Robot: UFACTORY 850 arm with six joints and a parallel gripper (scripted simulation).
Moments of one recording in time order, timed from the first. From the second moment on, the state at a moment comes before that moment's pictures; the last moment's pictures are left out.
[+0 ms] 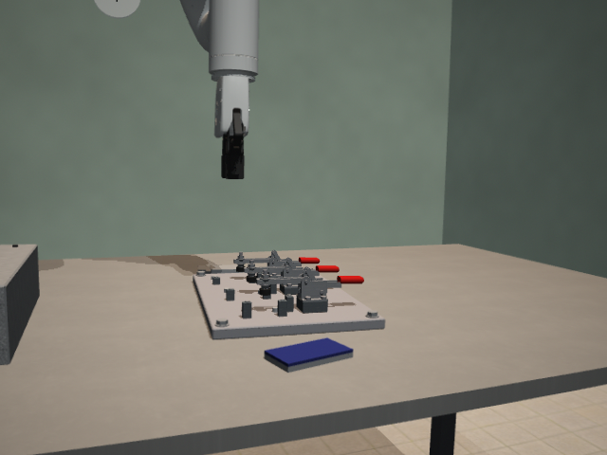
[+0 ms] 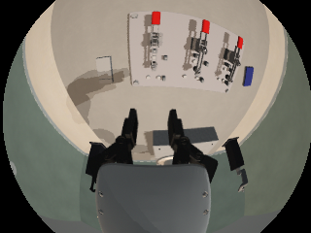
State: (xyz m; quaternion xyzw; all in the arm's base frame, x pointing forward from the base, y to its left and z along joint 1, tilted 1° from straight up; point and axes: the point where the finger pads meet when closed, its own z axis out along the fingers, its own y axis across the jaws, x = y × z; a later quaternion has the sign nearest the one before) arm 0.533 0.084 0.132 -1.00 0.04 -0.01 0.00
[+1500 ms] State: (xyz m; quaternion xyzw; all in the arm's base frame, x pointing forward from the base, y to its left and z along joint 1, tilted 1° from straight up) arm 0.533 0.084 0.079 -1.00 0.04 0.00 0.00
